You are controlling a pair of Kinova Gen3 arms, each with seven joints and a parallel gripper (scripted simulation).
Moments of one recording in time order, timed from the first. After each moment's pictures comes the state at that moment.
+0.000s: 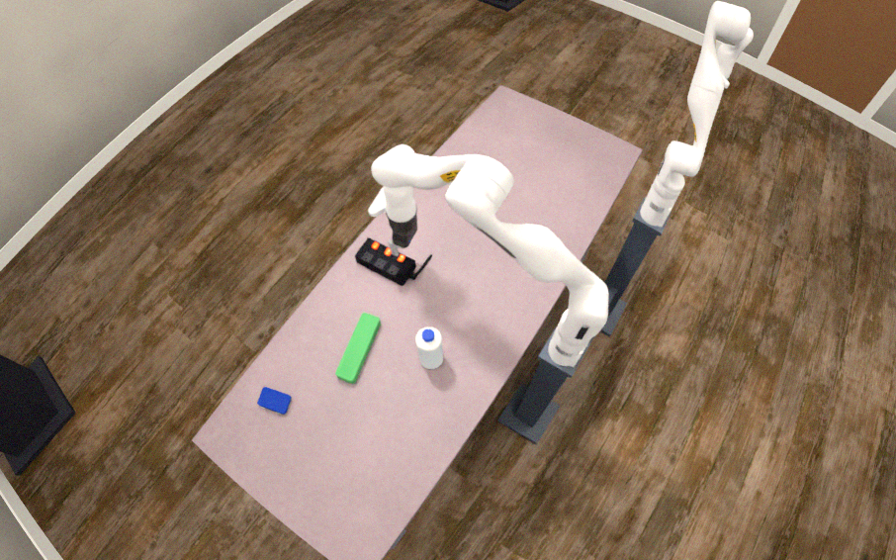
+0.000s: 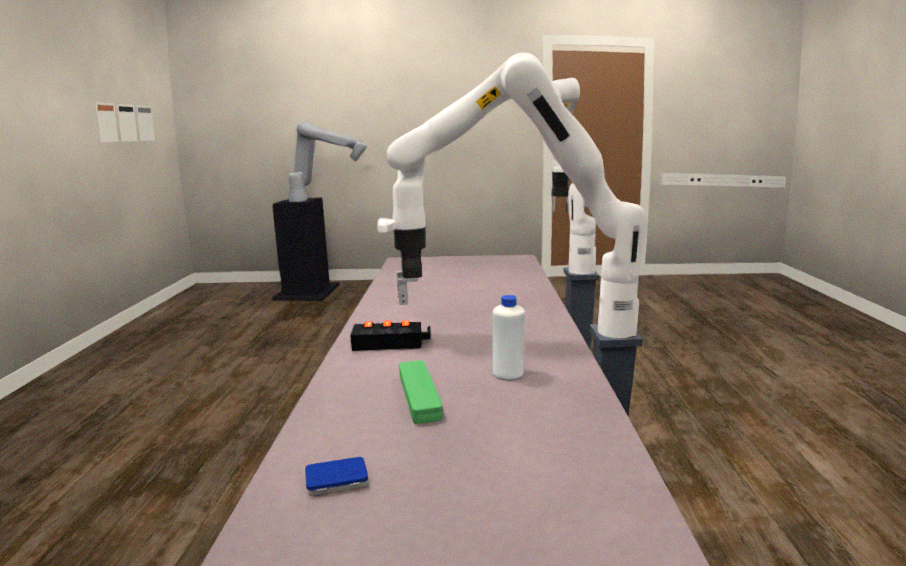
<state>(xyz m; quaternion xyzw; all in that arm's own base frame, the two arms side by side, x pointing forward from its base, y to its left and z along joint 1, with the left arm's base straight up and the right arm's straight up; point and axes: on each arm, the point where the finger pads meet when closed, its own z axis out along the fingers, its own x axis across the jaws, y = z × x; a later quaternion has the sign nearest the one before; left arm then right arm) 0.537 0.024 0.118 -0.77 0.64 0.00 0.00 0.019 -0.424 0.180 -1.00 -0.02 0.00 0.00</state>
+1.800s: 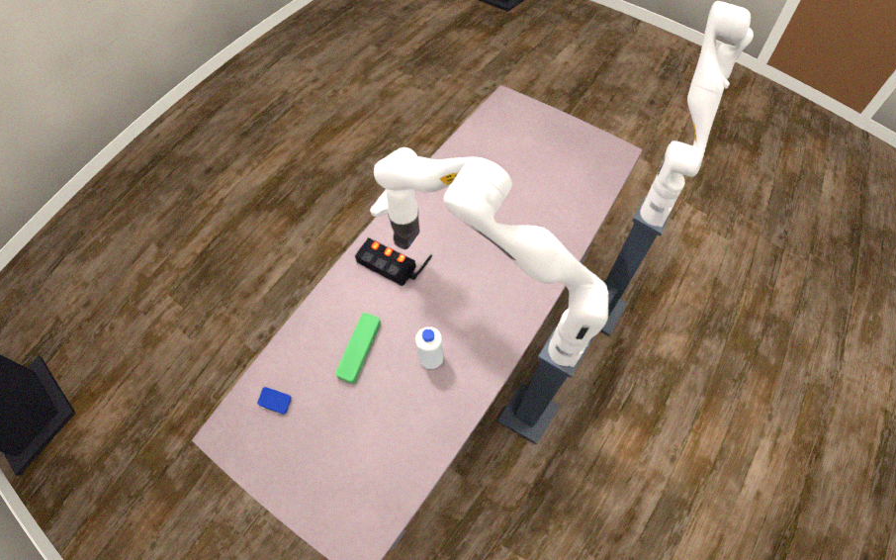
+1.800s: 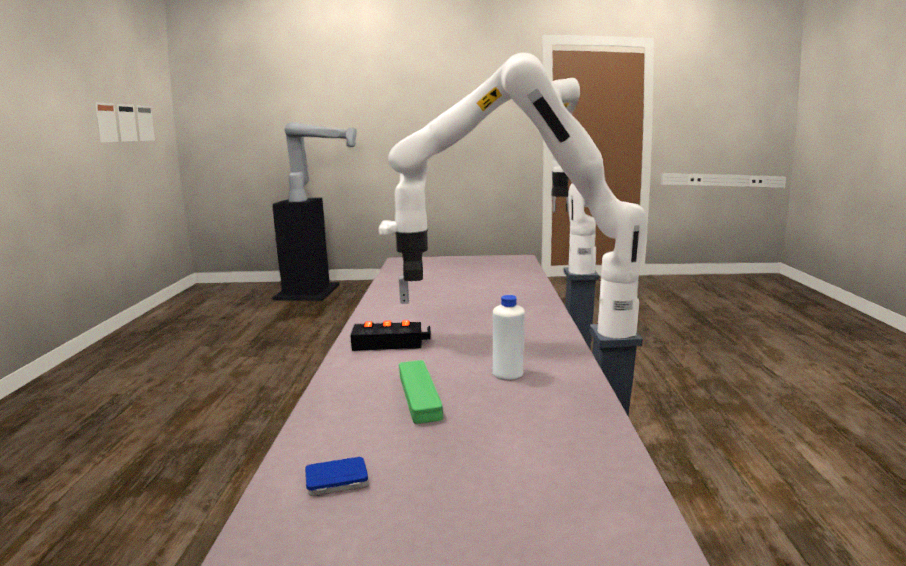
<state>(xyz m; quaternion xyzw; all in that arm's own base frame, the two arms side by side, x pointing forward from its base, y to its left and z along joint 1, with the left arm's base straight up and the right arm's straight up) 0.534 0.019 0.111 -0.73 0.68 0.00 0.00 0.019 -0.424 0.180 -1.00 -0.02 0.00 0.00</state>
